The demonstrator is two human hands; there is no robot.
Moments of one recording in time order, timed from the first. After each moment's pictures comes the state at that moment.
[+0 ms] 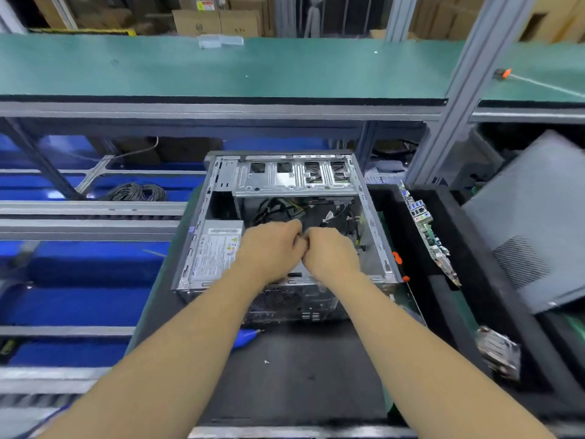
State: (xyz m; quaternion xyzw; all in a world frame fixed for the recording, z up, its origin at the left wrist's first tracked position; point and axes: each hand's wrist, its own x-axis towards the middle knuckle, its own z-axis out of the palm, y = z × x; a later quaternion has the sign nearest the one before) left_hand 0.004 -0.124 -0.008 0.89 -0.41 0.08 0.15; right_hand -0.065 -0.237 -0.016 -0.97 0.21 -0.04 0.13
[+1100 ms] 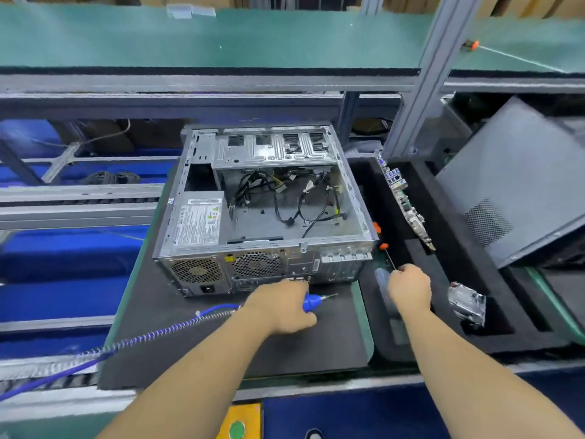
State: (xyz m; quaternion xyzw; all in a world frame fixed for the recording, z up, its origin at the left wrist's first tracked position) left_hand -0.096 -0.106 -0.078 0.85 -0.46 -0.26 0.03; right_hand -0.221 -0.347 -0.145 -0.75 0.59 -0.11 0.29
